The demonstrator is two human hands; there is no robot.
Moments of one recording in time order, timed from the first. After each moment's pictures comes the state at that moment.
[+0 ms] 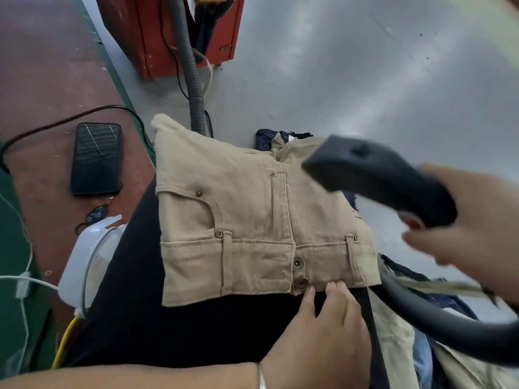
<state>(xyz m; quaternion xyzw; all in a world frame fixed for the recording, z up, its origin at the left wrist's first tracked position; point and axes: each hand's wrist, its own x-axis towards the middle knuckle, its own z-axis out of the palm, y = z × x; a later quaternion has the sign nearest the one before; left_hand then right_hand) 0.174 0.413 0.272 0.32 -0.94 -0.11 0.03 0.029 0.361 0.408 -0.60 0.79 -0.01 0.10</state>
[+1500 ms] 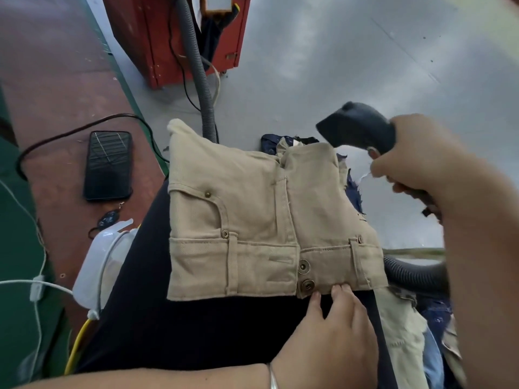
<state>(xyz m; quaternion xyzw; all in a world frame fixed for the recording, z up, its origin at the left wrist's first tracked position) 0.173 0.414 0.269 0.32 -0.94 -0.10 0.01 0.018 0.269 0.381 -0.53 0.84 0.00 0.10</state>
